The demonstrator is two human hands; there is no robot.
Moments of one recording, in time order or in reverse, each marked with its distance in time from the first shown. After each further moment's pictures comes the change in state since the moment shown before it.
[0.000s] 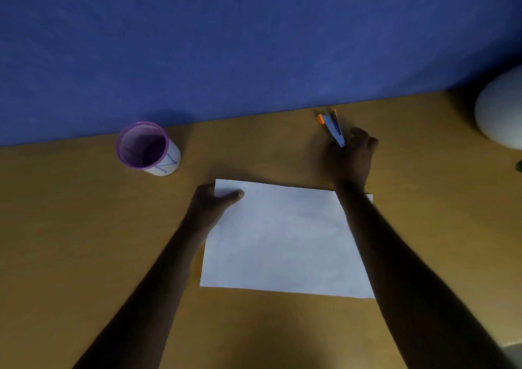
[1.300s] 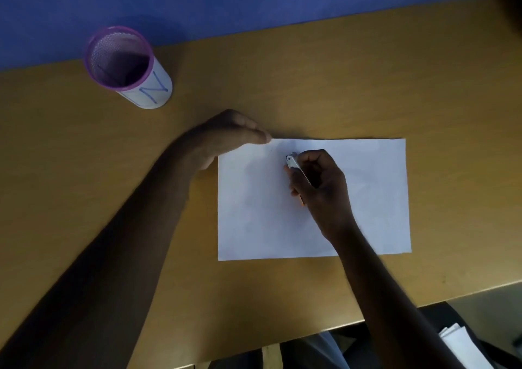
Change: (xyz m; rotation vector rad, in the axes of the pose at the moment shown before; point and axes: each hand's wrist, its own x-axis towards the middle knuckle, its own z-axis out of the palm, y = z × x) left_hand 0.014 0.015 0.001 0.256 -0.479 0.109; right_hand -0.203 0.030 -0.032 0.472 -0.572 0.021
